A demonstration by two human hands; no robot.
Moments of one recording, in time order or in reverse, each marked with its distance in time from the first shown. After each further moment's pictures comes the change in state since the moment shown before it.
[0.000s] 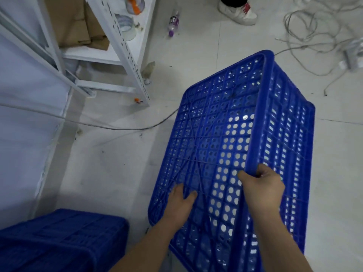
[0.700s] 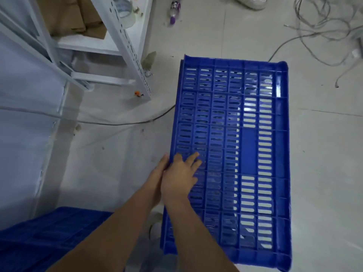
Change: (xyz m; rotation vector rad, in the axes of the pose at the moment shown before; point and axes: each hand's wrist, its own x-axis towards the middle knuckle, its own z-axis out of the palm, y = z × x) left_hand 0.050 0.026 -0.081 -0.644 -0.141 -0.186; right_hand -0.031 -0.023 0.181 -0.543 -0.371 -0.022
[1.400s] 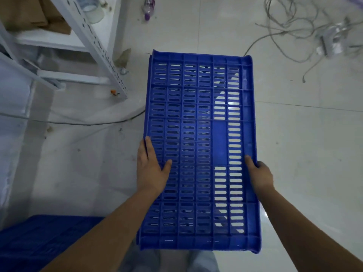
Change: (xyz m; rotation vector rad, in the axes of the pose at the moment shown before) left_hand 0.009 -0.026 0.053 1.084 0.463 0.673; right_hand 0.065 0.206 -0.147 0.341 0.220 0.336
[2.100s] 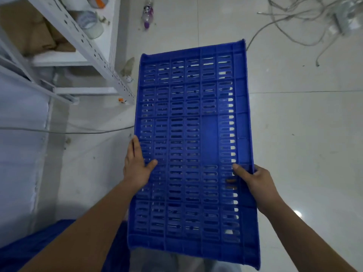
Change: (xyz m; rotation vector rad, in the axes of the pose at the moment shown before) left_hand 0.023 -0.031 -0.030 0.151 -0.090 -0.076; right_hand -0.035 0.022 0.005 0.610 -0.413 -0.146
